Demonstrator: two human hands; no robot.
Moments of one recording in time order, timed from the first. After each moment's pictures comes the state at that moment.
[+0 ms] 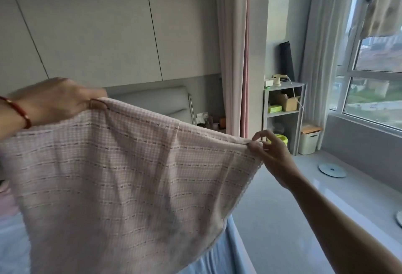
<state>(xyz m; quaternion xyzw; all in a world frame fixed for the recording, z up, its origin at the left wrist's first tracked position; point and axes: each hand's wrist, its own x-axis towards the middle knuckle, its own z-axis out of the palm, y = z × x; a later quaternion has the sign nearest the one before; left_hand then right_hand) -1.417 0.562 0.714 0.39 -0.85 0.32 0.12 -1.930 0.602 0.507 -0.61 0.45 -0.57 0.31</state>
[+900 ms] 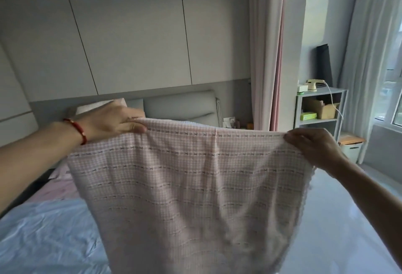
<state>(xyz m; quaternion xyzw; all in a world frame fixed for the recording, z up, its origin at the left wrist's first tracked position) -1.424 0.612 0.690 0.41 -0.88 0.17 0.15 -1.927 0.605 0.572 -0.67 0.53 -0.50 0.15</state>
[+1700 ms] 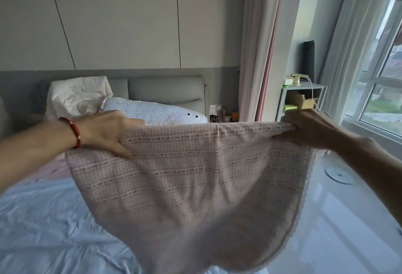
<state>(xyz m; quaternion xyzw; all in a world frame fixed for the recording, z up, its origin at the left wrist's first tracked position) -1.386 0.609 0.631 0.43 -0.90 0.08 0.01 -1.901 0.626 0.620 -0.83 0.51 -0.17 -0.14</state>
